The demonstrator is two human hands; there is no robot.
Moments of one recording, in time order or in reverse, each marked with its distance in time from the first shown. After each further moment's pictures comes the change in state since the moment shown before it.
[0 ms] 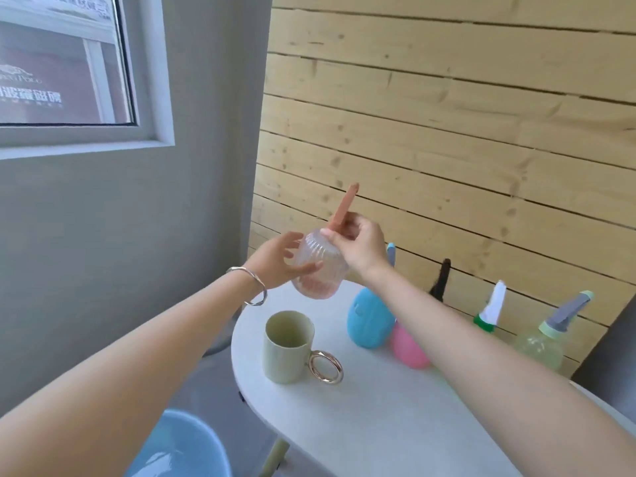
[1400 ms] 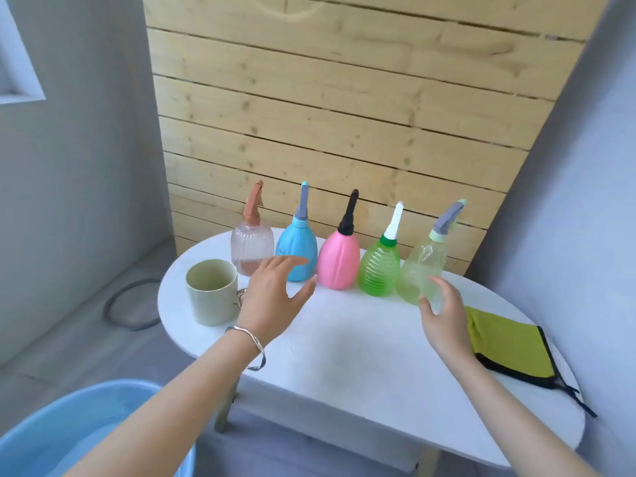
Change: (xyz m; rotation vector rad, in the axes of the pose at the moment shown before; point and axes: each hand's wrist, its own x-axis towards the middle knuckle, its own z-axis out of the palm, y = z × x) left_hand -0.109 0.050 0.128 0.066 0.092 0.267; right_hand -0.209 0.127 -0.203 -0.532 0.457 0.328
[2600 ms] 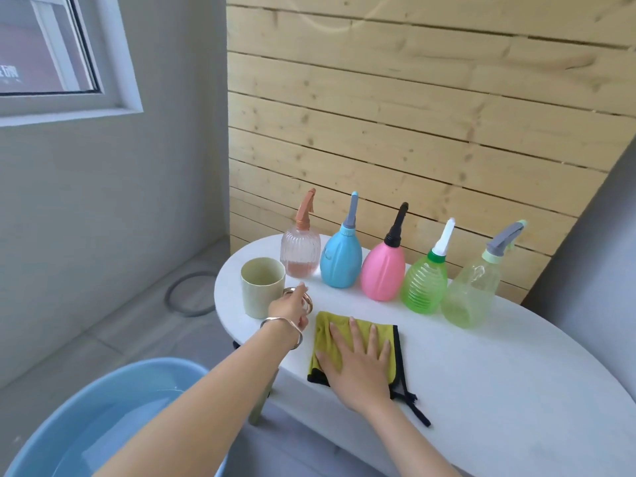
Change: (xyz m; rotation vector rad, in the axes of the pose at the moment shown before) left_hand -0.009 -0.033 0.023 -1.005 0.219 -1.200; right_hand -0.110 -0.053 0.113 -0.599 -0.675 -0.286
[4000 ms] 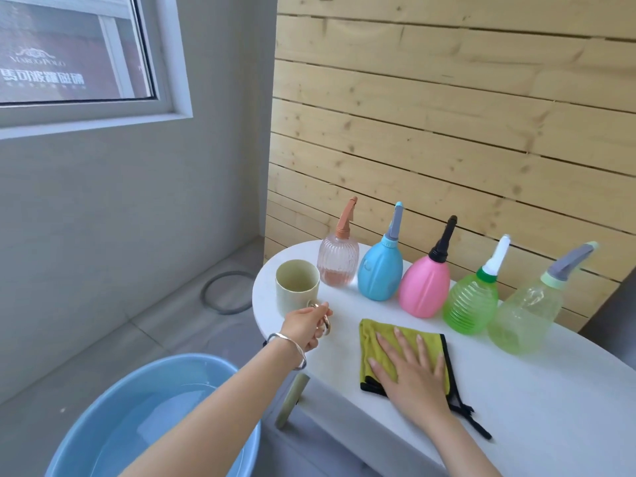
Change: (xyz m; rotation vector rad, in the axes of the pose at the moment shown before) left_hand -0.005 0.016 -0.045 0.205 -0.143 0.059; right_hand 0.018 0.023 -0.015 -0.036 -0.055 -0.004
